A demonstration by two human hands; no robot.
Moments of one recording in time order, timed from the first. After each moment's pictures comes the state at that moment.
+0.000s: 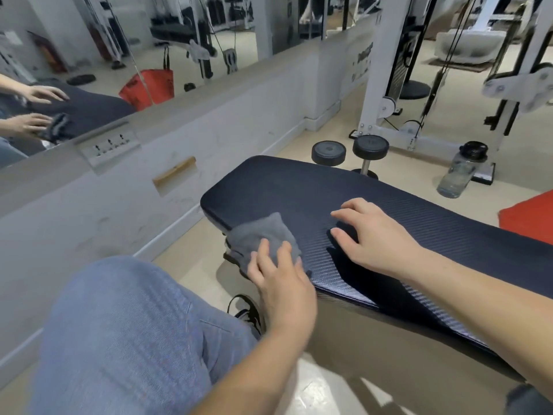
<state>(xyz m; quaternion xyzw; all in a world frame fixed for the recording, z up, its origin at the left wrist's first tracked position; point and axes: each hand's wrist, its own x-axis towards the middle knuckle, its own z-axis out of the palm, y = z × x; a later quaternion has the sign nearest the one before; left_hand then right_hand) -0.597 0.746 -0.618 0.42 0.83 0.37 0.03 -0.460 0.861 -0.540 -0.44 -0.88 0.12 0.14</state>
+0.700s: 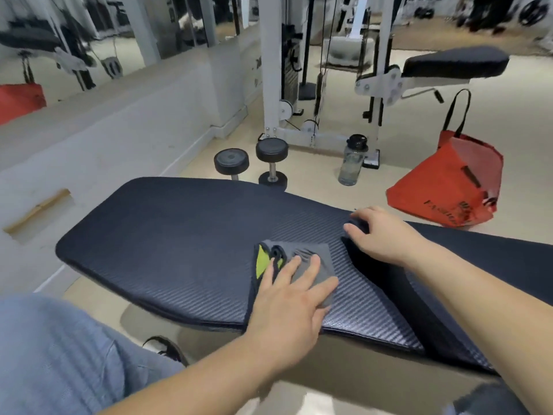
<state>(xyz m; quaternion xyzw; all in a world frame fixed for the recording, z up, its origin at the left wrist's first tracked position) -0.466 0.782 -0.575 0.83 0.55 0.05 0.07 -0.256 0.906 -0.540 -0.65 -0.73 0.16 0.08</state>
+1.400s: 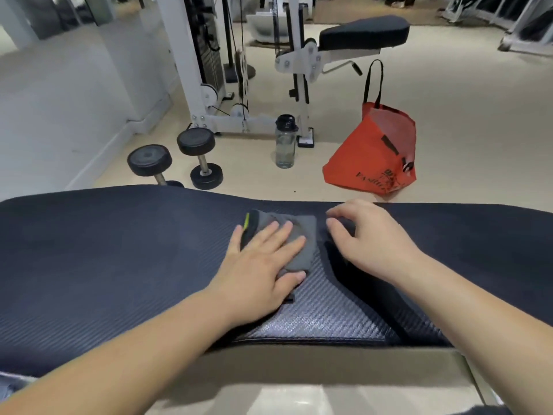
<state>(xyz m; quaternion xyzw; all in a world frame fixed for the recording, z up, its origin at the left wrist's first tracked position) -0.392 0.857 -0.572 0.90 0.43 0.01 0.10 -0.162 0.850 -0.540 -0.68 -0.69 0.13 0.22</state>
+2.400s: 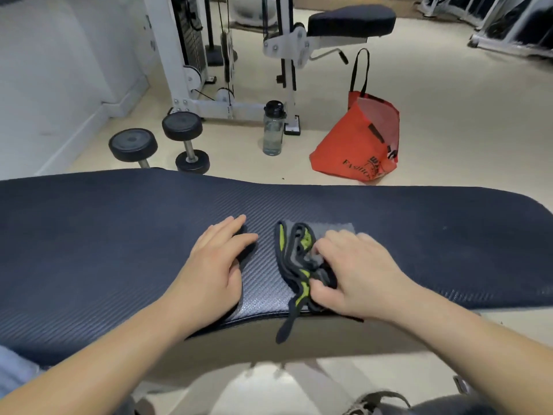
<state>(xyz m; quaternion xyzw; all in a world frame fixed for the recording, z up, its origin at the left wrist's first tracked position) -0.473 0.840 -0.585 0.83 0.46 0.22 0.22 -0.213 0.783 -0.554 -0.61 -0.80 0.00 0.02</state>
